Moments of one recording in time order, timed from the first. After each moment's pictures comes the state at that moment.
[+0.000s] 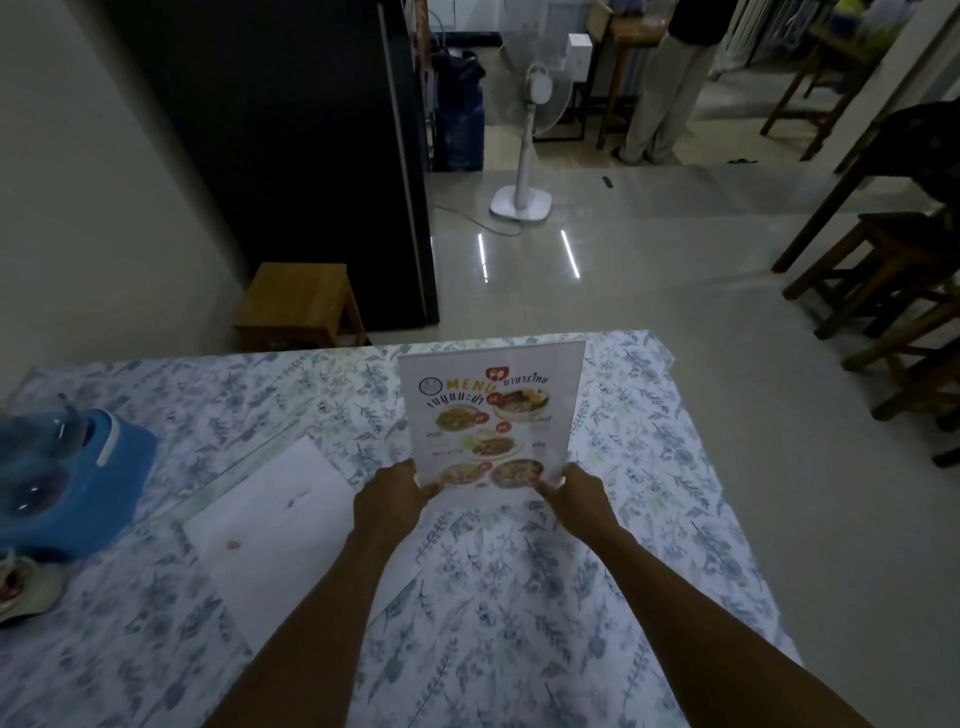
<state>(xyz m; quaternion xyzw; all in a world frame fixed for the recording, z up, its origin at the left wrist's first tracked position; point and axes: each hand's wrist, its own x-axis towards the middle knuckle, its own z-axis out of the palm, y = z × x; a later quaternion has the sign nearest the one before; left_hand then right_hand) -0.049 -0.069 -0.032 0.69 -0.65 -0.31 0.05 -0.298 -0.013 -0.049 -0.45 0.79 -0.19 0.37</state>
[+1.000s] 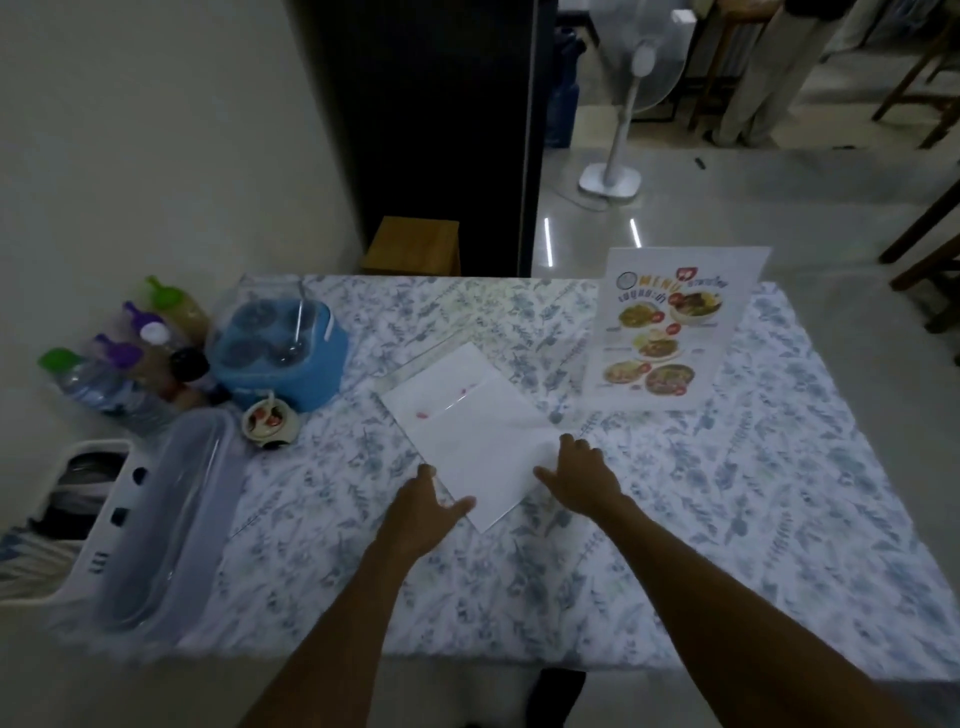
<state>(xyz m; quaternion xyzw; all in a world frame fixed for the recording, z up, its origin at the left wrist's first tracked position) 0.191 0.099 -0.045 0.70 -0.56 -0.43 0.09 -0.051 0.074 -0.052 -0.59 0.75 0.00 0.29</state>
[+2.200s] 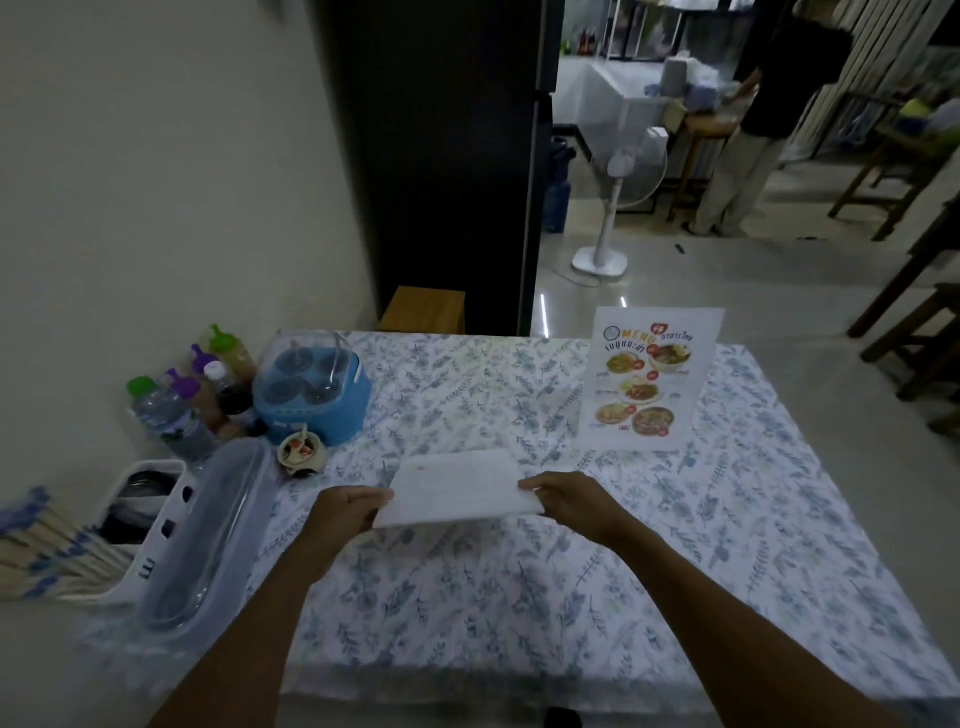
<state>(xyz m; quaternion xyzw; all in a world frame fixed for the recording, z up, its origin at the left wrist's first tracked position) 0.299 0.119 0.024 0.65 -0.40 -0.55 0.34 -0.043 0.132 0.041 -0.68 0.59 -0.17 0.39</state>
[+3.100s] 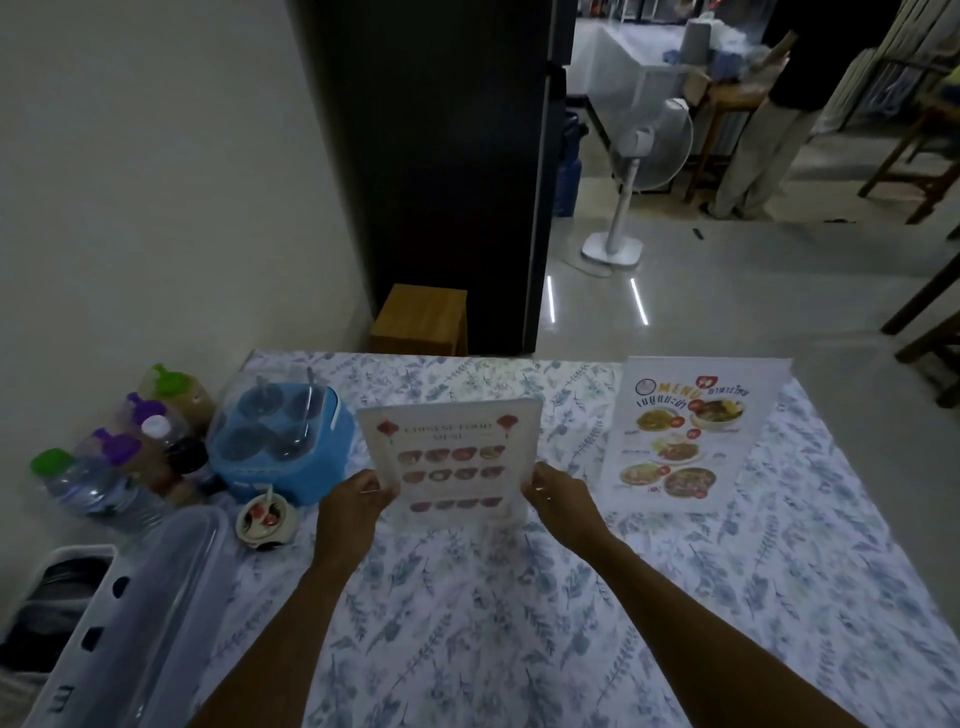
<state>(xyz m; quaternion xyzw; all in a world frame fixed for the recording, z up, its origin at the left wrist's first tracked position) 0.256 -0.020 0.004 0.67 -0.51 -0.38 0.37 -0.031 -0.024 -0.013 -0.64 0.66 -0.22 0.33</state>
